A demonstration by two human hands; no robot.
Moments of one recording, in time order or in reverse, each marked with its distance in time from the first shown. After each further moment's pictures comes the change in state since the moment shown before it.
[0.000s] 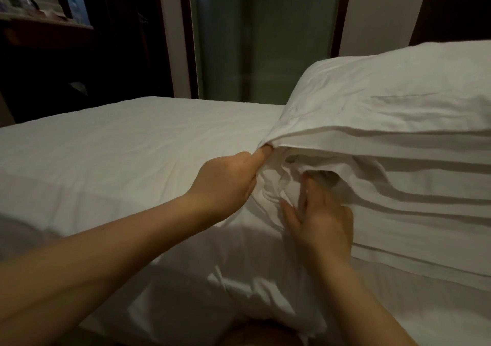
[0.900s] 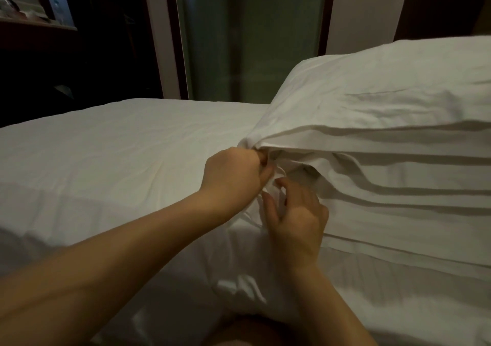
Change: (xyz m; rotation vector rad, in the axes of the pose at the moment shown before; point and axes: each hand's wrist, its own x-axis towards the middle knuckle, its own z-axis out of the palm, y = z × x) left_hand 0.026 0.042 0.001 -0.011 -0.176 -0.289; right_hand -0.008 -0.011 0.013 0.173 0.291 0.003
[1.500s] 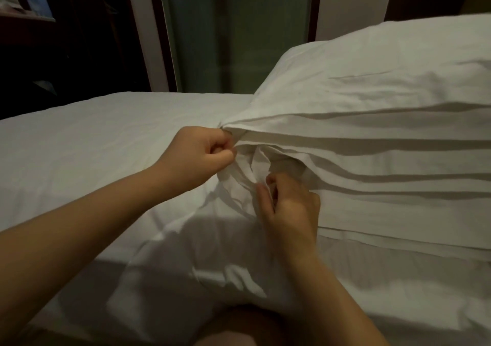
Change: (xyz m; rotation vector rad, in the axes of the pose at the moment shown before) left_hand 0.000 -0.031 -0.025 -0.415 -0.054 0.020; right_hand 0.003 0.011 -0.008 0.042 -0.125 0.020
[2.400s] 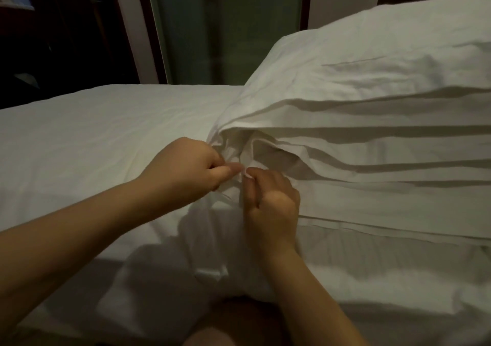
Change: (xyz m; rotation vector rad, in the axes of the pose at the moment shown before) left_hand -0.015 0.009 0.007 0.272 -0.238 -0.109; right_hand -0.012 -0.020 0.012 0.068 0.115 0.004
